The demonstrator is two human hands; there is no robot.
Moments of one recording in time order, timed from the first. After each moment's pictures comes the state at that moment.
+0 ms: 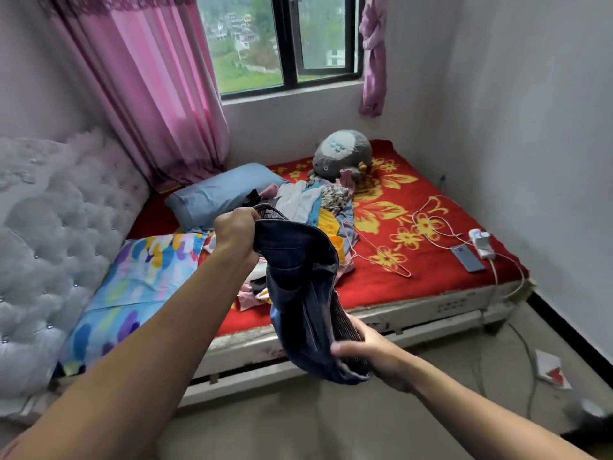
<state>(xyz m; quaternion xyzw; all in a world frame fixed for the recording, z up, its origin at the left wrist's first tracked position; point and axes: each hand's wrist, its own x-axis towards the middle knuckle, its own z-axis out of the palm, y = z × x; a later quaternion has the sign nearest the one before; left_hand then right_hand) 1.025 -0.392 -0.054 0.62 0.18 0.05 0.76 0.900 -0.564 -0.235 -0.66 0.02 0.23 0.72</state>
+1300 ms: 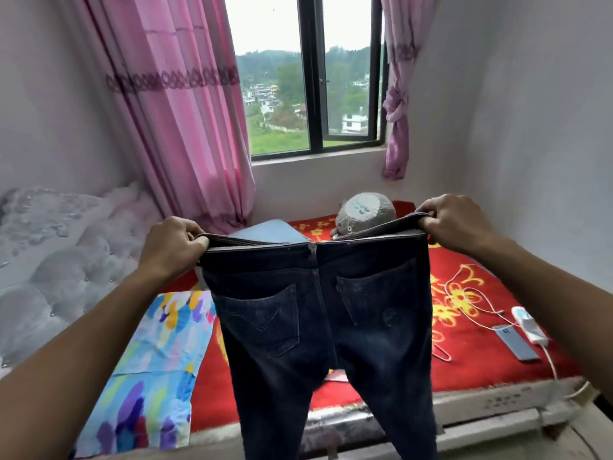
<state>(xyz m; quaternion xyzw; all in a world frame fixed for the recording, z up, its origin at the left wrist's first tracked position) 1.168 -0.223 0.020 0.95 -0.03 0.23 0.23 1.124 -0.649 0.009 -0.96 0.04 -0.22 0.16</state>
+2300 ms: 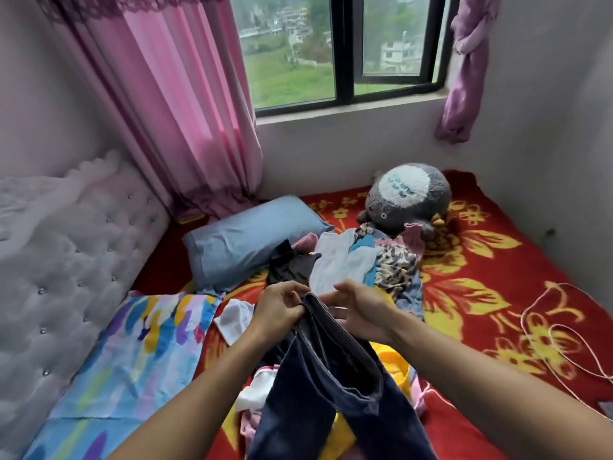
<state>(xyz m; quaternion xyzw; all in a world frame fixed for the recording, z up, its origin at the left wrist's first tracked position) 1.499 -0.394 -0.178 0.89 -0.07 -0.01 0.44 1.504 -0.578 -0.191 -0.47 0.11 0.32 0.81</state>
